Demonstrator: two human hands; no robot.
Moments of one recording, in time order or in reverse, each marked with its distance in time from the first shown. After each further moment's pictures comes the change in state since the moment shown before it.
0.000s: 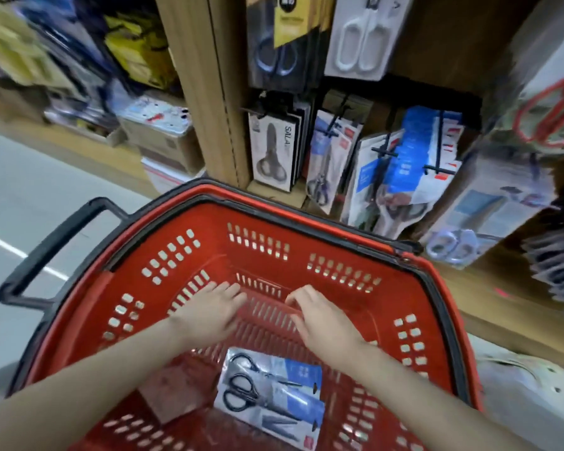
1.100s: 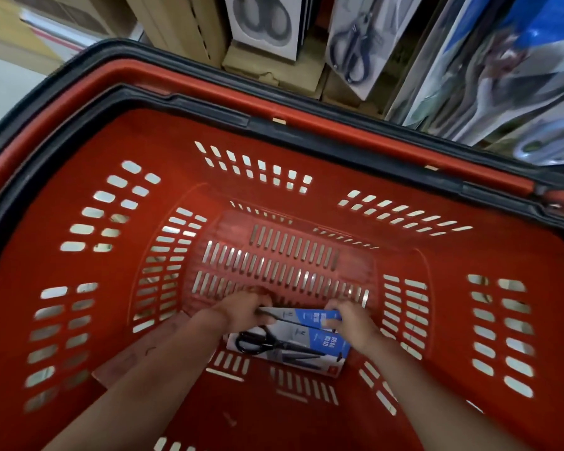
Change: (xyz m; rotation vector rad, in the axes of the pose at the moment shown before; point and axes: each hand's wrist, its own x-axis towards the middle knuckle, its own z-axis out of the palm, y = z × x) left_hand 0.054 0.019 0.175 -0.792 -0.649 -0.083; right_hand -0.022 0.102 0.184 0.432 -0.470 0.662
